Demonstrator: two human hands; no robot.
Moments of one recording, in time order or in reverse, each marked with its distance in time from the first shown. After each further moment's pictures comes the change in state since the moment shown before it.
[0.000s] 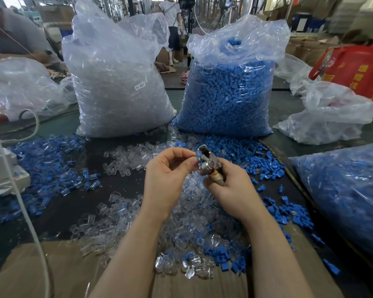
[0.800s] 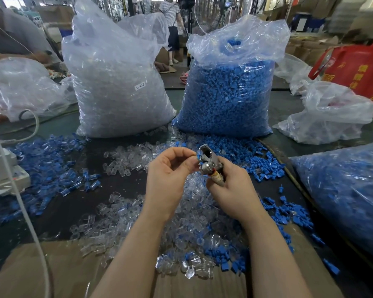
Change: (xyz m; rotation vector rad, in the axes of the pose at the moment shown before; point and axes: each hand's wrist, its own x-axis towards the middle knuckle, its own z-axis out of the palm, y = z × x) left_hand 0.001 -0.003 0.000 -0.059 -0.018 -0.001; right_hand 0.000 0.002 0.003 -0.078 0.050 -0.069
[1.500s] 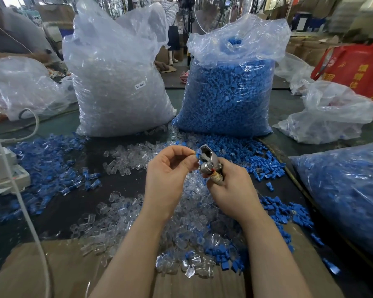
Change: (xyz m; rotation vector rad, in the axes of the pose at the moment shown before) left_hand -0.002 0.004 0.001 0.031 0.027 0.000; right_hand -0.001 -0.004 -0.001 -0.096 0.015 0.026
